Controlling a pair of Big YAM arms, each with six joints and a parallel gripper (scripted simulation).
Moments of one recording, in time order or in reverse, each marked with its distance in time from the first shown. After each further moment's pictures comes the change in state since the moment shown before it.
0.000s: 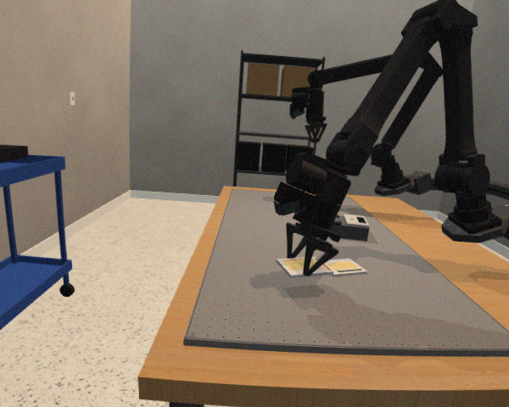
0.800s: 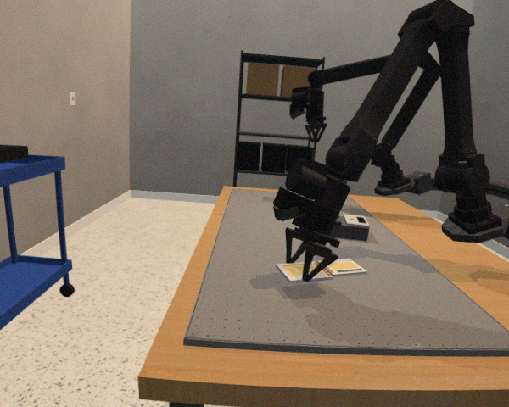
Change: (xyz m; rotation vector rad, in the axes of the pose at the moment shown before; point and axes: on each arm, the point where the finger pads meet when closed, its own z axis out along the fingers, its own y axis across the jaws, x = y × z) left arm 0.002 0.002 0.011 -0.005 -0.005 -0.004; right arm 0.000 0.000 0.000 0.000 0.000 0.000
